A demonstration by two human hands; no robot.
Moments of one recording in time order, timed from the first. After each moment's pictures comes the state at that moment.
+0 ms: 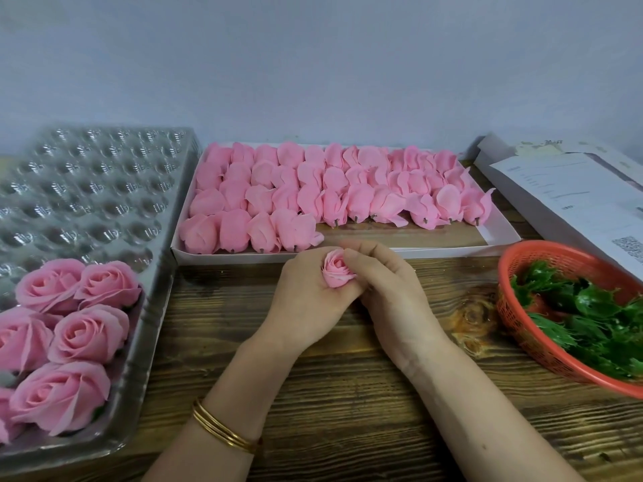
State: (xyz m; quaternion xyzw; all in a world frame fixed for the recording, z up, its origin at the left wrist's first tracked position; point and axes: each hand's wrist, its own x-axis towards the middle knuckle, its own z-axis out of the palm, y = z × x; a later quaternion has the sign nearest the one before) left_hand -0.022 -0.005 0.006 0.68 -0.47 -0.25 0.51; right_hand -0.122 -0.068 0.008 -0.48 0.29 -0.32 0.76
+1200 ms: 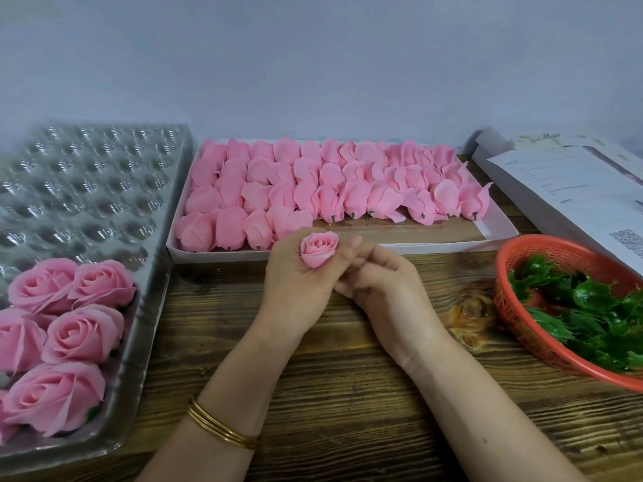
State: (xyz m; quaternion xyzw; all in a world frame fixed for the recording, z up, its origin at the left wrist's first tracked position) left_hand -0.023 -0.010 0.006 0.59 -0.40 -0.23 0.67; right_hand -0.125 -0.072 0.000 -0.47 0.28 -0.31 0.78
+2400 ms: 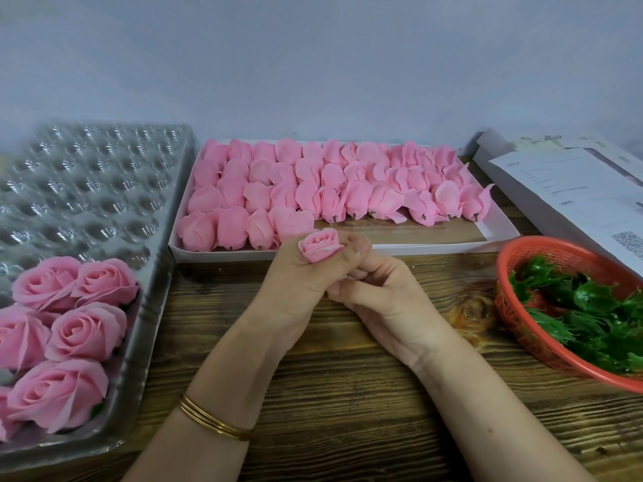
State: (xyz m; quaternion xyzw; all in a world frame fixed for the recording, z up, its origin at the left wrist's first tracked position) left_hand -0.020 -0.003 0.019 0.48 -0.34 -0.43 0.68; right_hand -0.126 -0.068 0.004 -0.53 0.16 -0.26 0.79
